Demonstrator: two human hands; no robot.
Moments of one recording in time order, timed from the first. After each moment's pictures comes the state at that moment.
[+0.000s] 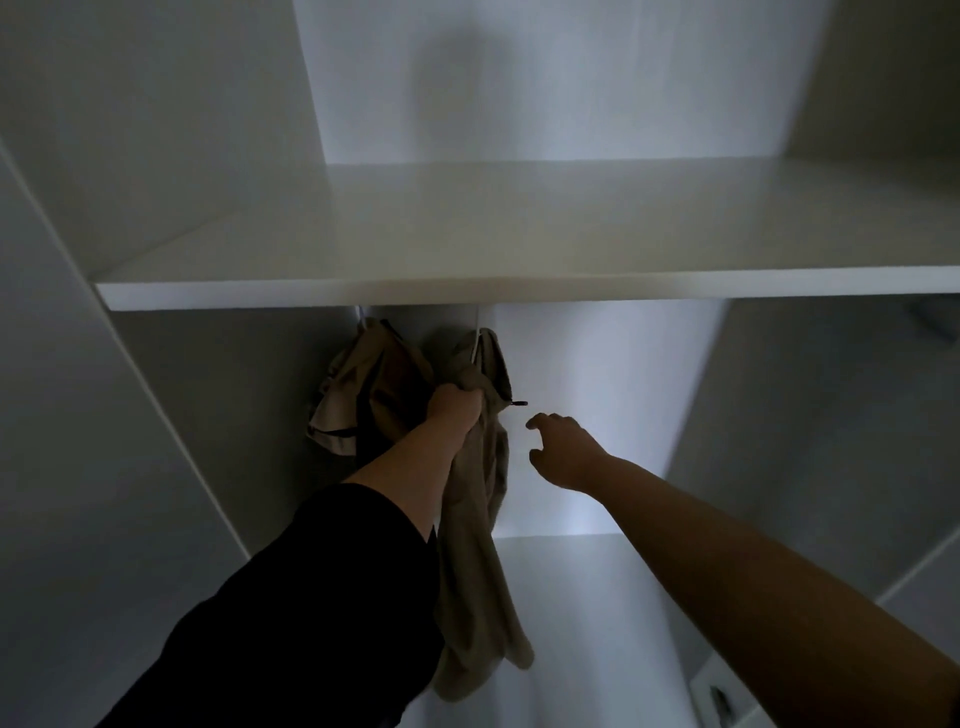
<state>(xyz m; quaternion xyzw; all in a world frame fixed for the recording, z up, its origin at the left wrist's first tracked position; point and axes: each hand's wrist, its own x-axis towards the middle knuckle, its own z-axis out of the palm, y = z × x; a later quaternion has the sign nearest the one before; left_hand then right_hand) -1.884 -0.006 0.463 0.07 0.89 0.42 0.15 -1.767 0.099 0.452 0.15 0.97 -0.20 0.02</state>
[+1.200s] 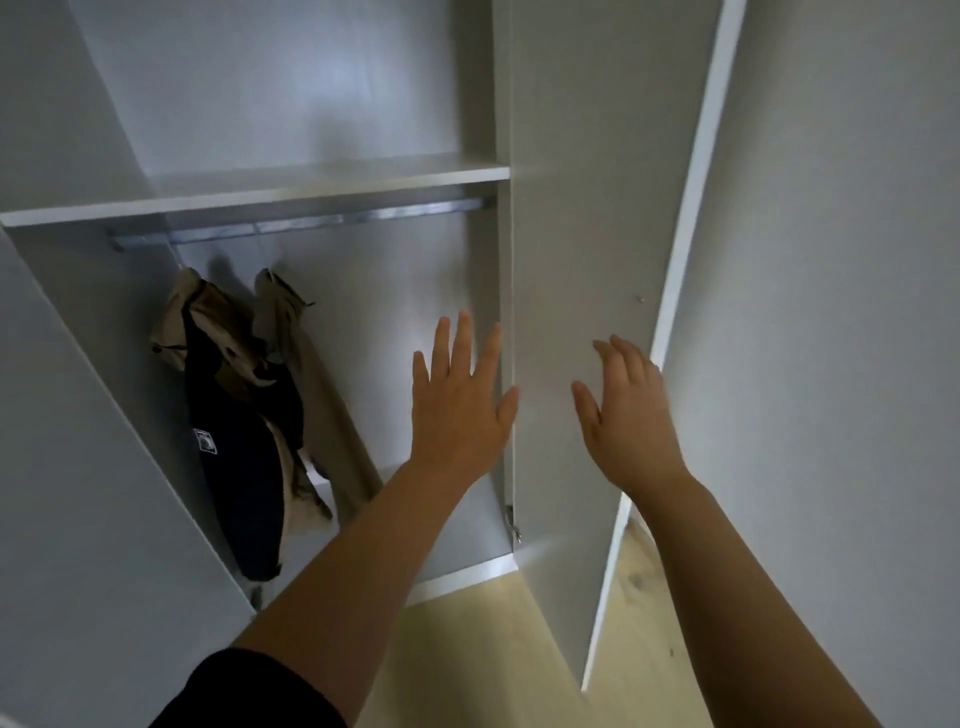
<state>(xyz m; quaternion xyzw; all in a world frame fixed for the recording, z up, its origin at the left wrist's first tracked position) -1.242 -0.011 0.501 0.45 0.86 0.13 -0.21 -1.105 0.096 0.501 0.30 0.89 -0.11 -0.34</state>
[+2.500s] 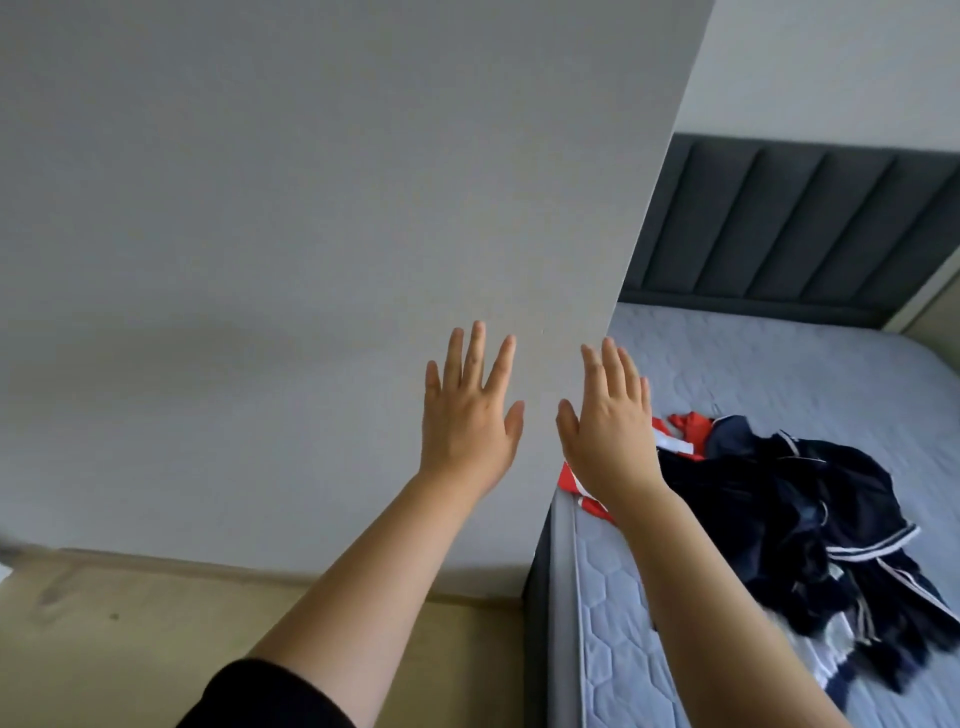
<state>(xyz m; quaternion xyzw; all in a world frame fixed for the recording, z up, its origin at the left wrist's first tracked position) -0.256 0.091 0.382 0.86 0.45 0.22 0.01 -0.120 0.028 0.384 0.79 0.56 0.06 -0.24</state>
